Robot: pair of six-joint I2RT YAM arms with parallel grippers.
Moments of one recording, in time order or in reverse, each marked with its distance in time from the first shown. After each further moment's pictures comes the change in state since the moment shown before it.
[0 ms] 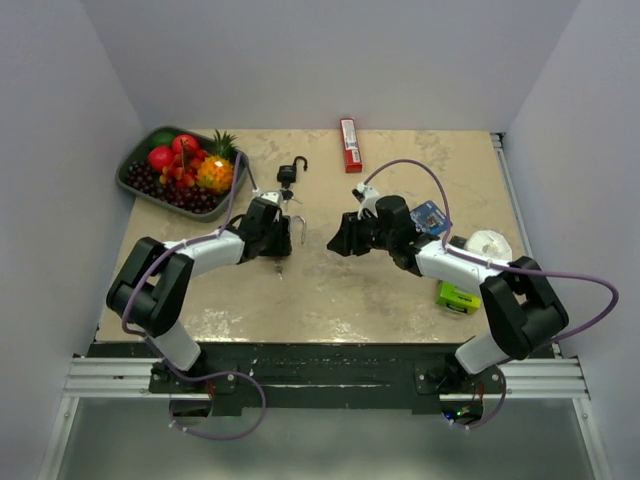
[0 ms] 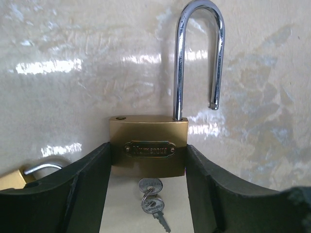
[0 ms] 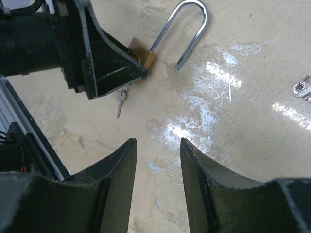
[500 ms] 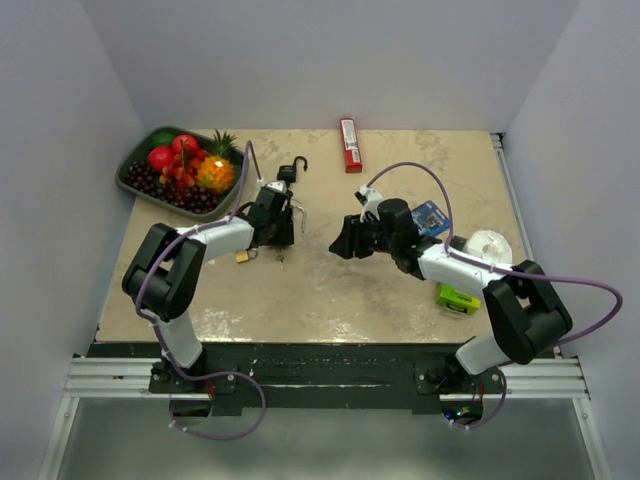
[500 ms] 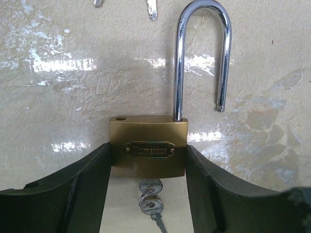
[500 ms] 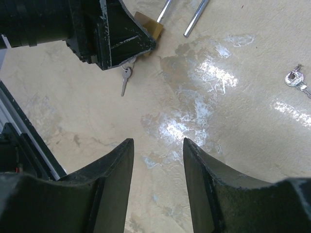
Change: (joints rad) left arm 0.000 0.137 0.173 -0.070 -0.096 -0.011; right arm 0.000 -0.025 -0.031 -0.004 0.025 0.000
